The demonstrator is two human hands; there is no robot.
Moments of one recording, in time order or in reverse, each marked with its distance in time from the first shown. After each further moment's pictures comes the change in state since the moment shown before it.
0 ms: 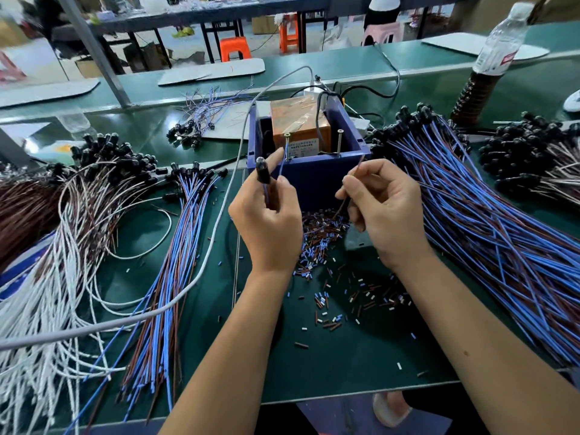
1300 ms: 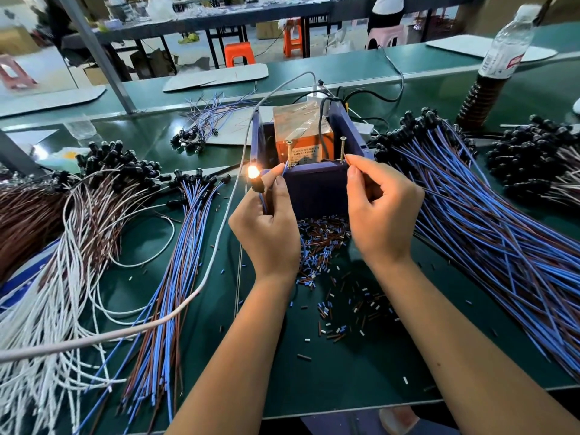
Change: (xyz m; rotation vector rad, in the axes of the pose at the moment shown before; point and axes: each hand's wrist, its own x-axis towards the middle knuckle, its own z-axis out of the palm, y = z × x) left_hand 0.003 0.011 0.002 0.013 0.095 -0.095; right_hand 0.010 -0.012 0.028 -0.595 0.362 -0.399
